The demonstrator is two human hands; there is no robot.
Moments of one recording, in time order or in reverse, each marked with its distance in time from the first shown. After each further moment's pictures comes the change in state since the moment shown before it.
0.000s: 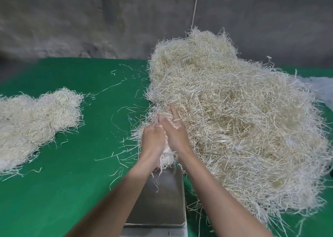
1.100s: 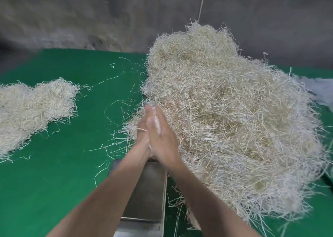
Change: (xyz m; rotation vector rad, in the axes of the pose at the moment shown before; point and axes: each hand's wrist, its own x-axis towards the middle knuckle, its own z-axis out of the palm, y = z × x) left_hand -0.007 0.011 0.044 -0.353 0.029 -0.155; right_hand -0.014 0.017 -0.027 -0.315 -0.029 -0.082
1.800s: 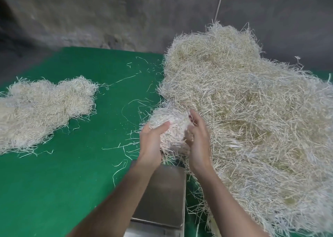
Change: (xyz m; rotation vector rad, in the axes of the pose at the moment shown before) left_hand 0.010 -0.009 -0.052 -0.079 0.043 -0.072; right_hand 0.012 0.020 -0.002 0.402 0.155 0.068
